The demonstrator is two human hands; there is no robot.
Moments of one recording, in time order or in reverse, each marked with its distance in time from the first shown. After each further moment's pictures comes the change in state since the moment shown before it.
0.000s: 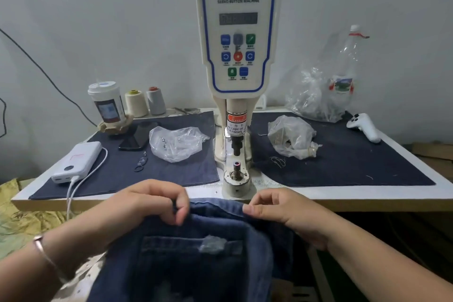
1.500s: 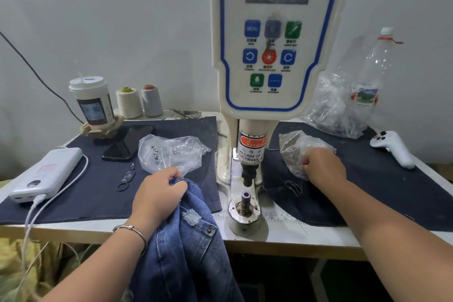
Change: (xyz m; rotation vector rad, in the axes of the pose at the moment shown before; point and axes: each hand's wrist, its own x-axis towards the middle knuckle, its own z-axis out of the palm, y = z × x) left_hand 0.151 -0.101 -0.054 0.465 0.876 -0.136; right_hand 0.168 0.002 -0.141 -1.110 0.745 0.116
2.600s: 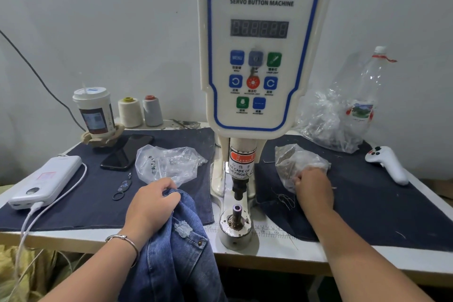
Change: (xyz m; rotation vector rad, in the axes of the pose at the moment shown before) left_hand -0.003 0.002 -0.002 -0.027 0.006 -0.027; right_hand -0.004 0.000 0.029 0.105 0.189 0.088
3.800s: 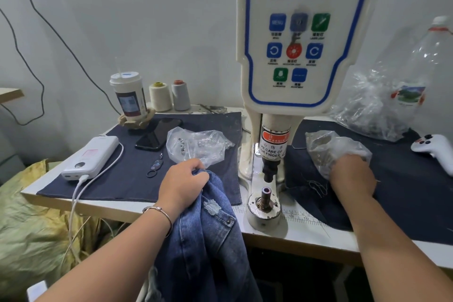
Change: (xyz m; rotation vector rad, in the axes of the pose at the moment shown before) left_hand 0.003 -0.004 0.002 -0.002 -0.011 0.032; right_hand 0.007 -0.005 0.000 -0.058 -0.074 0.193
